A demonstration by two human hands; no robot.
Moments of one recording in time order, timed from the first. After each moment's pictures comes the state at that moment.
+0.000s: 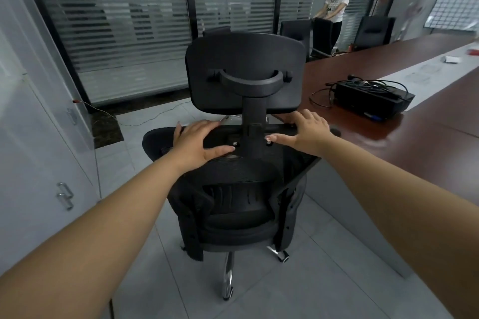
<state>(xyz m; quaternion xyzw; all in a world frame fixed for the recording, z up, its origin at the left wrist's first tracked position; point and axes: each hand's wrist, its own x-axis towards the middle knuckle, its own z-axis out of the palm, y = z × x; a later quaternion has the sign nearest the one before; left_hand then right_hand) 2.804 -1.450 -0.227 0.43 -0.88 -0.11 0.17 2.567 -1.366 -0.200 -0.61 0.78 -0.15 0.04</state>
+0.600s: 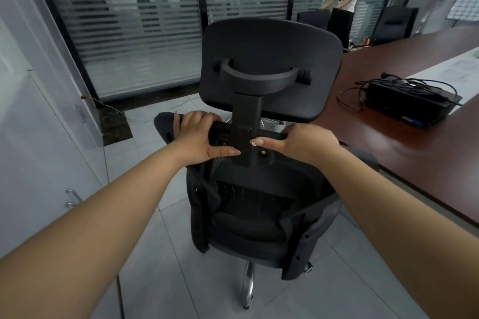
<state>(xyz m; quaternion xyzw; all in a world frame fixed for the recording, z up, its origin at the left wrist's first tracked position) 2.840 -1.552 -0.226 0.47 -0.87 -0.05 0.12 2.647 -1.454 -0.200 -0.61 0.79 -0.06 0.07</state>
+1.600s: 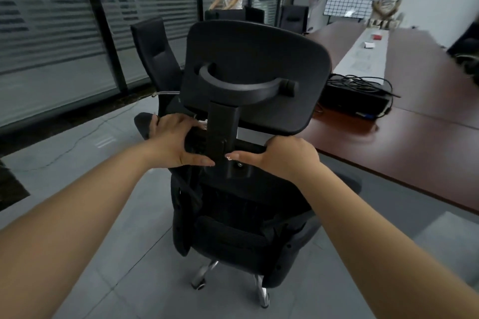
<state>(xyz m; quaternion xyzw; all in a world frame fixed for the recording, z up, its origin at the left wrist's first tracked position) 2.822 -1.824 -0.221 0.28 -0.96 -0.07 0.05 2.695 -1.637 -0.194 -0.45 0.89 -0.08 0.04</state>
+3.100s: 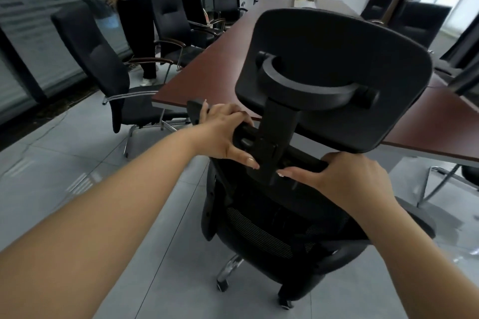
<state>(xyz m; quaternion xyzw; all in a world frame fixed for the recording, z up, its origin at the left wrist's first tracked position) 2.802 -1.959 -0.202 -0.02 -0.99 -0.14 -0.04 2.796 -1.736 -0.191 -0.17 0.98 -0.07 0.05</state>
